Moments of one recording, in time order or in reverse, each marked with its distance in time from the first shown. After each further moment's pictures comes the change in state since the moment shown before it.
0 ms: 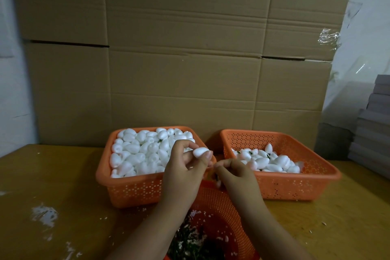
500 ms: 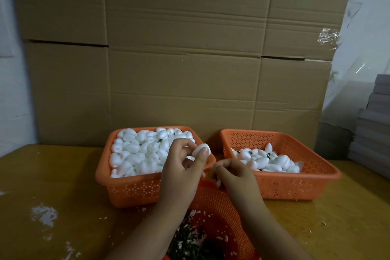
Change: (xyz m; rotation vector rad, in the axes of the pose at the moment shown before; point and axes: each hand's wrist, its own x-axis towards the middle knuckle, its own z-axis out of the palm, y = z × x) left_hand 0.000 0.001 -0.001 -0.033 0.046 0.016; right_hand 0.001 -0.001 0.001 0.008 -0.001 -0.006
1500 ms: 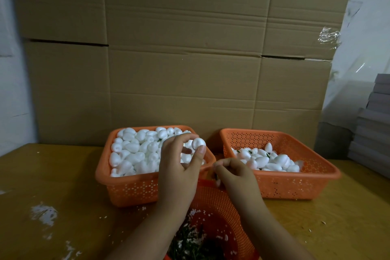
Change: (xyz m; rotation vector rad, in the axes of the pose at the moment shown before) left_hand -0.001 0.004 -0.001 0.217 0.122 0.155; right_hand 0.000 0.004 0.000 0.007 -0.013 0.002
